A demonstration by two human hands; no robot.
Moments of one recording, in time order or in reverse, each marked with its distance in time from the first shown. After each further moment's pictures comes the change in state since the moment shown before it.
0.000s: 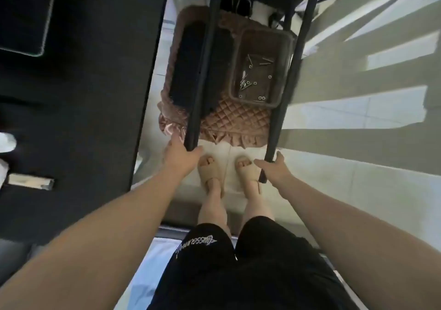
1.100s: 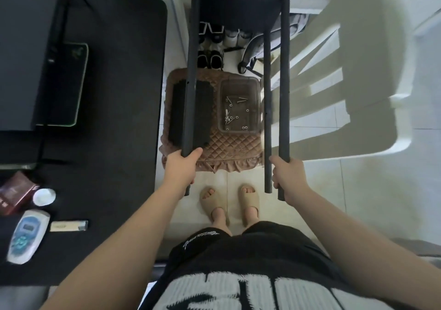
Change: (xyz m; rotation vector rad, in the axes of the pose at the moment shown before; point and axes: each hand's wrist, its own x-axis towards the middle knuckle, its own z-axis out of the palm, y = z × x) left_hand -0.058 0.084 -0.077 -0.413 -0.076 0.057; right_hand -0.118 -0.043 -0.029 0.443 0.282 -0.219
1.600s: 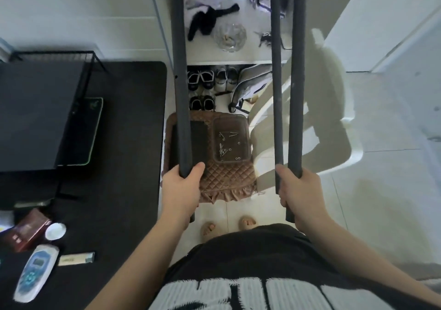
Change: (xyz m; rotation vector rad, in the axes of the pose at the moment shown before) left_hand -0.112 0.066 -0.020 -0.195 -0.005 0.320; right_hand -0.100 -0.046 -0.043 0.118 0.065 -0.321
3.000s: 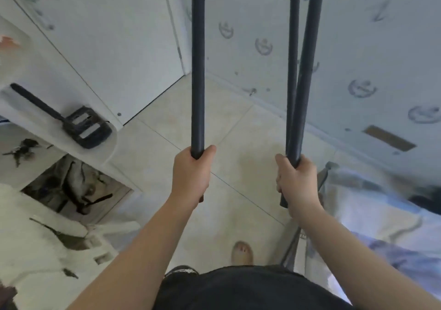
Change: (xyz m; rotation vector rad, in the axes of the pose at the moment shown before) left_hand -0.202 0.075 0.612 0.456 -0.809 0.324; right_hand 0.115 0.085 -0.532 0.478 0.780 0.060
